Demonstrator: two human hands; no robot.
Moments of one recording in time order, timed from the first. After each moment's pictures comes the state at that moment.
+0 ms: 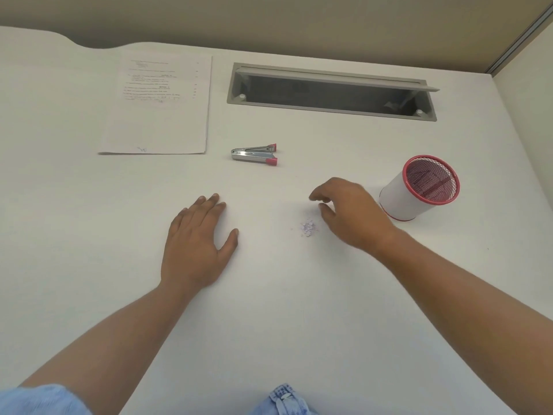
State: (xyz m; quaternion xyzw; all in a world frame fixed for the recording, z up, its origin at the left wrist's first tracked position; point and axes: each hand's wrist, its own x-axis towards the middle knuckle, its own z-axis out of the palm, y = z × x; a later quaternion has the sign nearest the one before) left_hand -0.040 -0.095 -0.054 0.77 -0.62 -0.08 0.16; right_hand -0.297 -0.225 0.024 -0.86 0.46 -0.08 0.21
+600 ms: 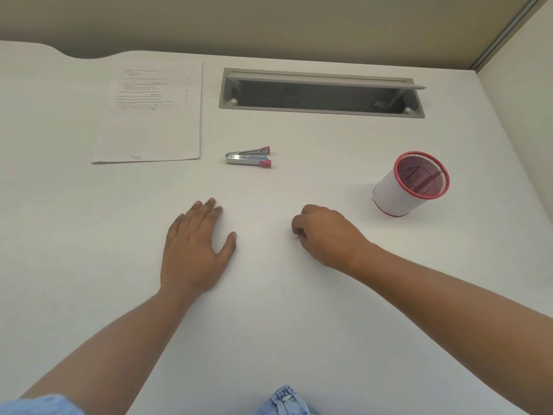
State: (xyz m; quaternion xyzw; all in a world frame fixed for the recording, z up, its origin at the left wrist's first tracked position) left_hand -0.040 -0.094 -0.054 0.77 -0.62 -0.08 0.17; right_hand -0.278 -0.194 0.007 -0.89 0.42 0.04 0.19
